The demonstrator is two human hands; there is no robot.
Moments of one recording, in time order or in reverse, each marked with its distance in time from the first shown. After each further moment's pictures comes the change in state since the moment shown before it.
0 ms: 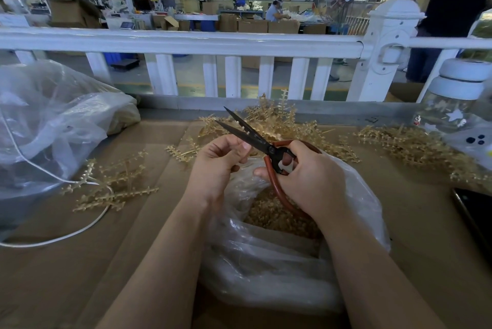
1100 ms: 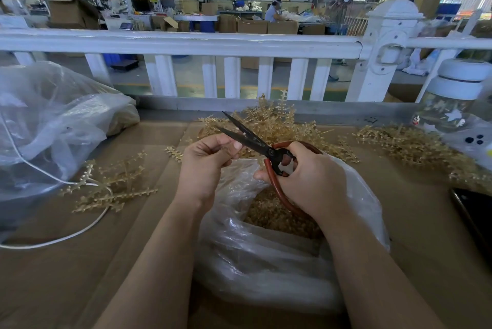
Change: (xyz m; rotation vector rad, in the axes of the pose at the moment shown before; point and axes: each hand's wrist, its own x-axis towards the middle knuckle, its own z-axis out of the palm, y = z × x) left_hand 0.002 0.004 -0.010 -0.024 0.067 0.079; right_hand -0.001 -0.002 -0.006 -0.026 -0.042 -0.017
